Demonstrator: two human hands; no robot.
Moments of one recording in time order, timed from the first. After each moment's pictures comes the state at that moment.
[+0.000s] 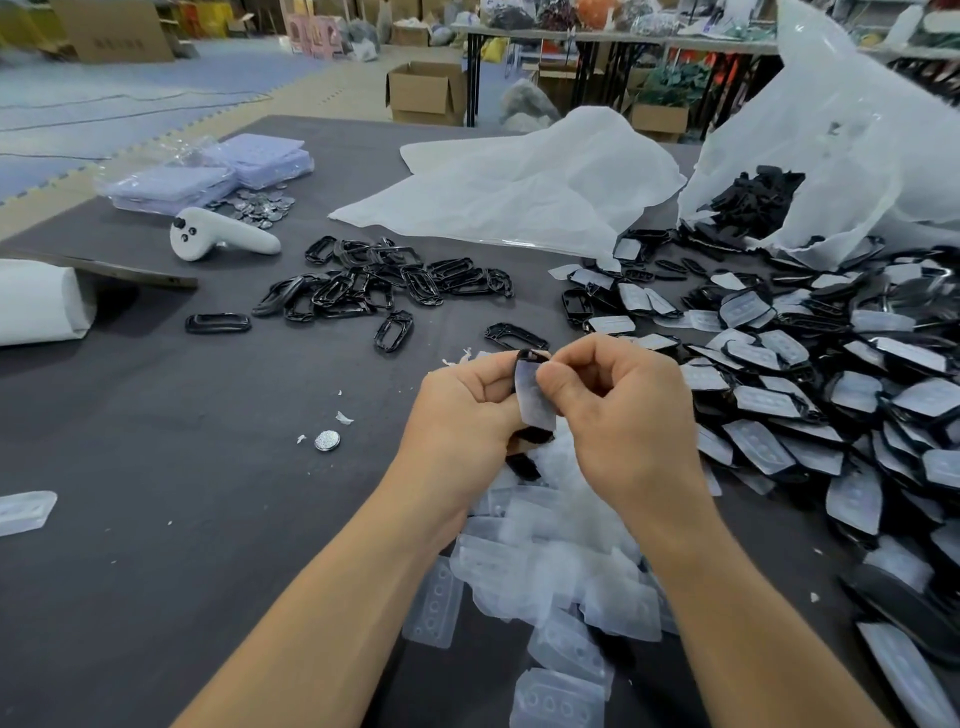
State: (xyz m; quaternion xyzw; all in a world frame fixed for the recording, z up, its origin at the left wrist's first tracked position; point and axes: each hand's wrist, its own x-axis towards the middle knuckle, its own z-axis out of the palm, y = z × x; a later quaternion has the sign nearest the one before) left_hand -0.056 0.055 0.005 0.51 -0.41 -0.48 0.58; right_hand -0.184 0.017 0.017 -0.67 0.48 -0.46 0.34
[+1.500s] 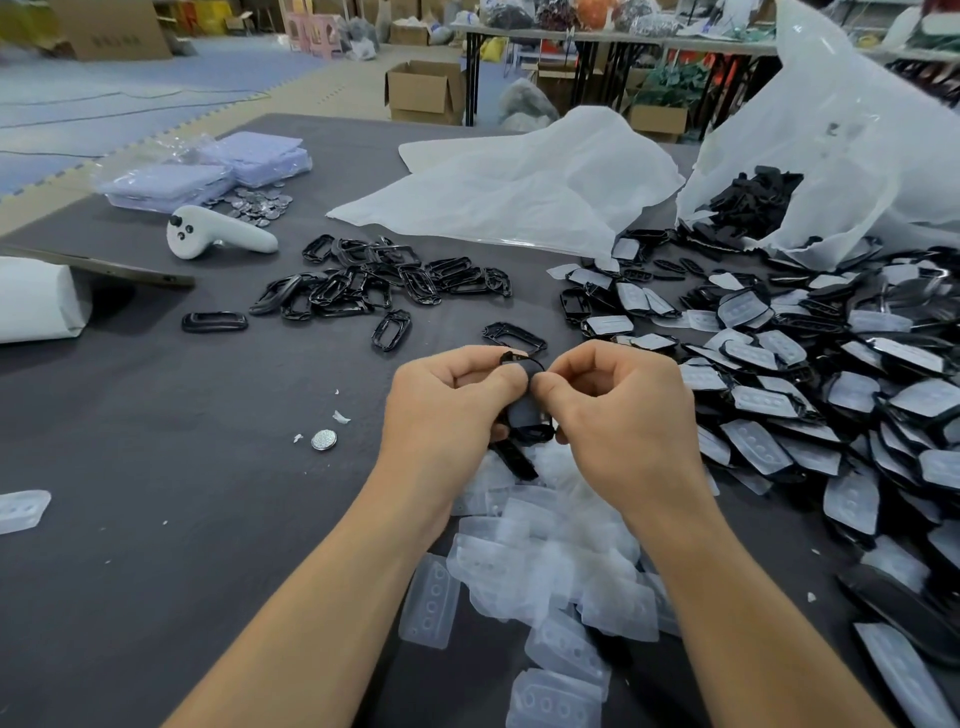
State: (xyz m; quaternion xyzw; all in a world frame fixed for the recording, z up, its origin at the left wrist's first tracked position) left_hand -0.049 0.055 0.008 0.57 -0.36 -0.42 0.61; right_hand -0.186 0.018 0.018 -0.66 0.51 -0.43 0.34
